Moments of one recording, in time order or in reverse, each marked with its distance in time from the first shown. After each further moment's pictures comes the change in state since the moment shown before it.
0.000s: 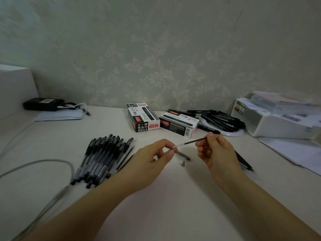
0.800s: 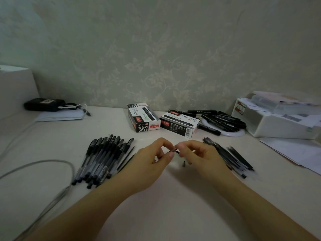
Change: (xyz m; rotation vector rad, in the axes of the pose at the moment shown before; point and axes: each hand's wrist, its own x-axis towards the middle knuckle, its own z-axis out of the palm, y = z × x) left_hand 0.001 -0.008 0.002 -0.014 0.026 0.017; right_hand -0.018 0.003 0.009 -0.624 -0.389 -0.245
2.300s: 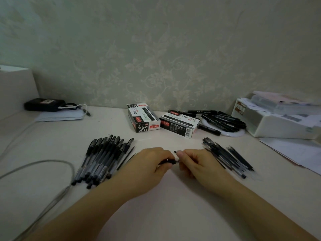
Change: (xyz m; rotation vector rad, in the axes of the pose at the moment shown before) left_hand -0.004 0.006 -0.005 0.407 -0.076 0.138; right_hand -0.001 0.013 -0.001 -0.215 -0.124 -0.025
